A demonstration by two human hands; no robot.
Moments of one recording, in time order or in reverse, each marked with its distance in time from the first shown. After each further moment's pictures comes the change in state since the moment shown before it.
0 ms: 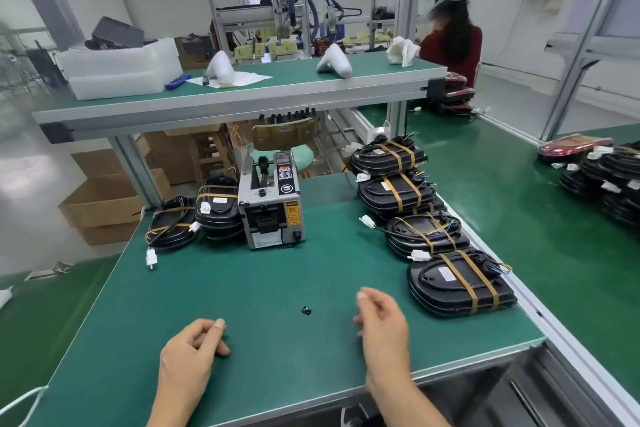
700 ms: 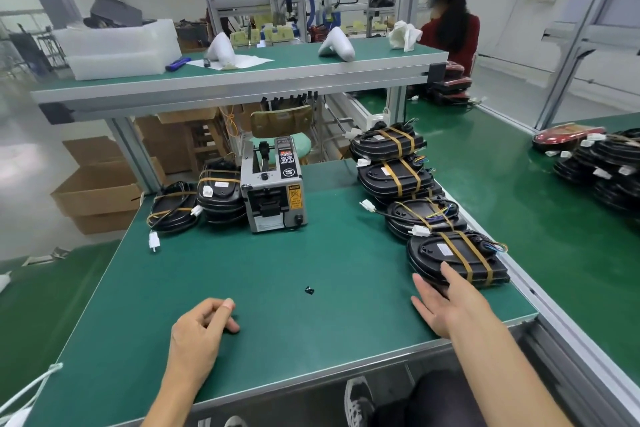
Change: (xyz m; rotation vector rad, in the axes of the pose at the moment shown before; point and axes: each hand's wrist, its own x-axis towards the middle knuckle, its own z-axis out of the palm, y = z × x) left_hand -0.005 0.005 -0.007 -0.086 -0.105 0.012; right_hand 0.051 -0.063 -0.080 0.553 0.194 0.567
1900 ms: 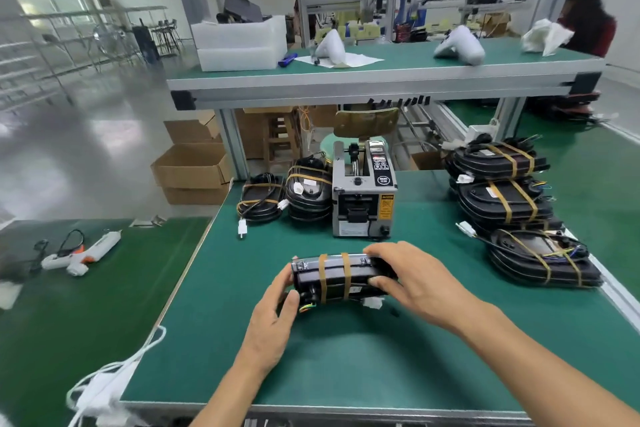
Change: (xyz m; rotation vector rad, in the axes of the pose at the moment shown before) left_hand 0.027 -0.018 -0.018 -0.108 -0.083 0.168; right_hand -0.016 0.093 0.140 -1.906 -0.963 -1.379
